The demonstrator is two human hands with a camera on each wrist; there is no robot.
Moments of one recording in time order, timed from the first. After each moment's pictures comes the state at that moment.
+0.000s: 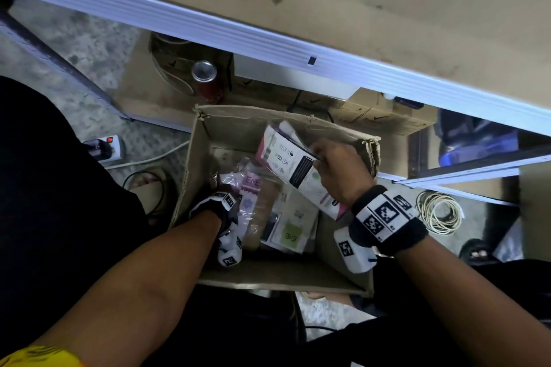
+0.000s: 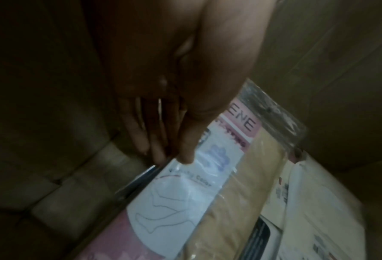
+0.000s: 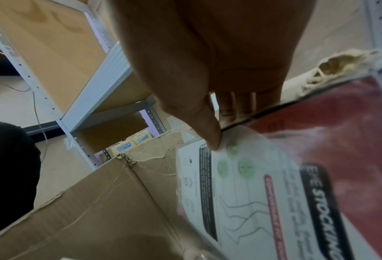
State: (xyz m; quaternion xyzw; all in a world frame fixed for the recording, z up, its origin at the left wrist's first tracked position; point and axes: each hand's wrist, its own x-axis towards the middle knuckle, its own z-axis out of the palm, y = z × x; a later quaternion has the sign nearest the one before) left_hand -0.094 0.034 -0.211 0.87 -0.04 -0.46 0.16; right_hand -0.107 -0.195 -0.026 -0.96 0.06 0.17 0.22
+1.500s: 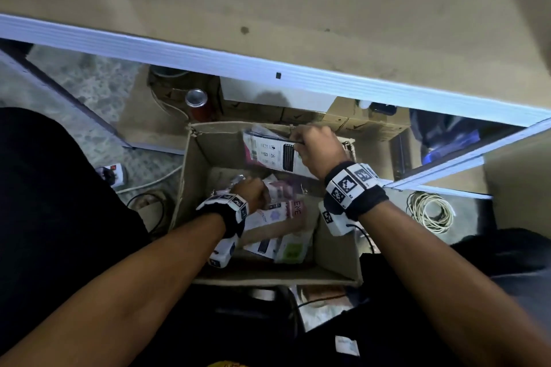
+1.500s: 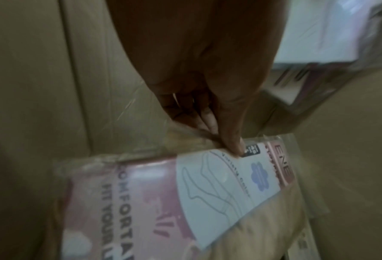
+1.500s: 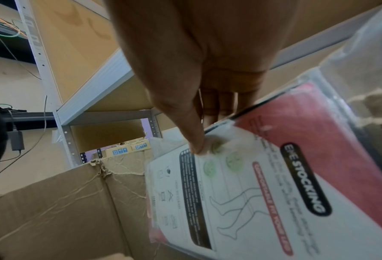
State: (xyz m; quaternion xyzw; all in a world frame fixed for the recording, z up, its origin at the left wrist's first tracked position) left_hand -0.081 -0.017 -0.140 0.88 -0.23 -0.37 0.18; right_hand -0.084 -0.189 0.004 -0.98 0.04 0.11 0.17
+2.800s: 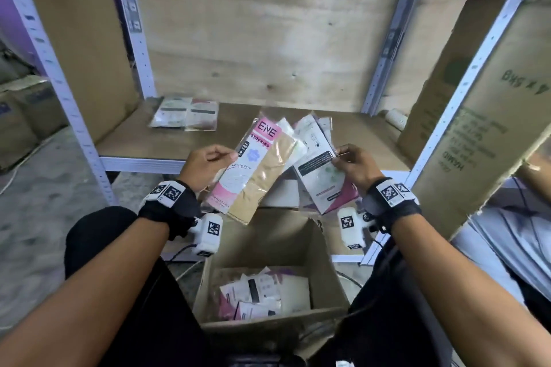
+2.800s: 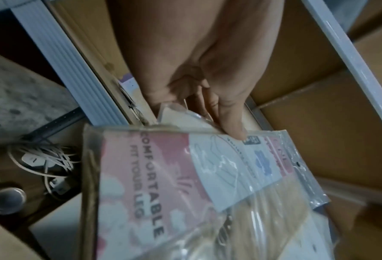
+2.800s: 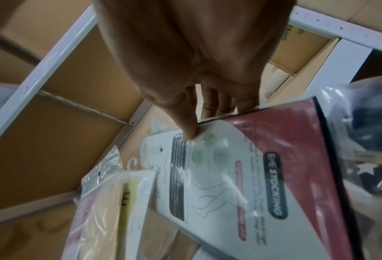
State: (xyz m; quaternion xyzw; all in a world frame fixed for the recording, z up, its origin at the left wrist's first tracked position) left_hand -0.050 0.091 0.149 0.72 -0.23 -0.02 0.66; right_hand -0.192 -0.221 0.201 -0.83 0.16 -0.17 0.51
